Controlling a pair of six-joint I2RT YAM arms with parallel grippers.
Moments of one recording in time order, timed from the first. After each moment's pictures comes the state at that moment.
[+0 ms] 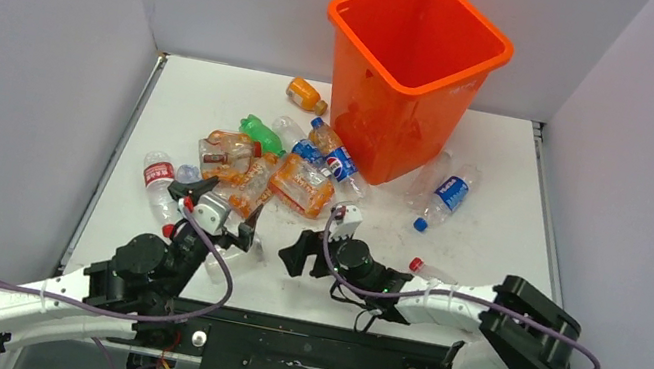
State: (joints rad) left arm -1.23 0.39 0.48 0.08 -0.85 0.25; right arm 1.09 1.42 0.53 0.50 0.20 0.62
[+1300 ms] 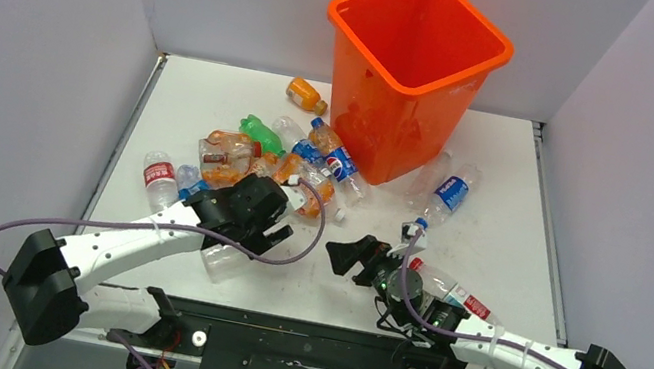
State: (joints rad) left arm -0.81 1.20 0.89 -0.72 -0.42 0.11; right arm 1.08 0.94 0.27 0.40 0.46 0.89
